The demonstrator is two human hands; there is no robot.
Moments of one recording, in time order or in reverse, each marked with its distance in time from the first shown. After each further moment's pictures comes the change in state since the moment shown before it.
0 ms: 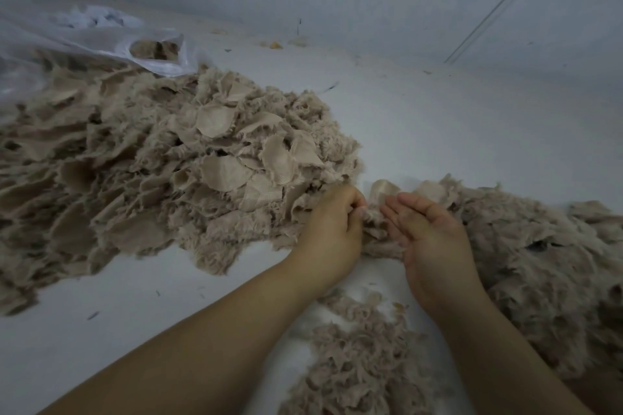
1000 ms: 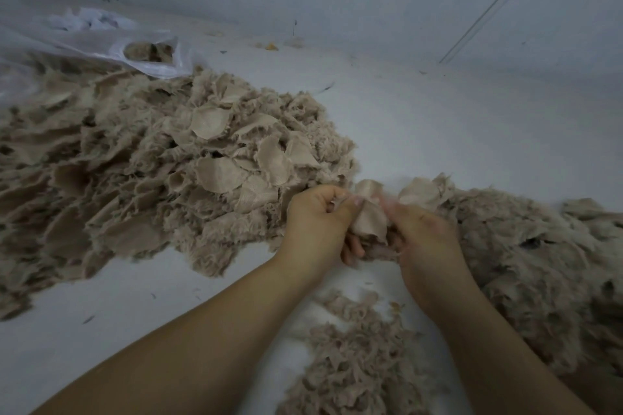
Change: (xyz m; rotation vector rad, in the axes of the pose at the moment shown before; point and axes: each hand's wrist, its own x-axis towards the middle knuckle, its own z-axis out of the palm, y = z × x) left_hand 0.000 0.007 -0.004 -0.608 0.063 -0.298; right_hand 0.002 0.003 -0.007 -0.186 -0.220 -0.051
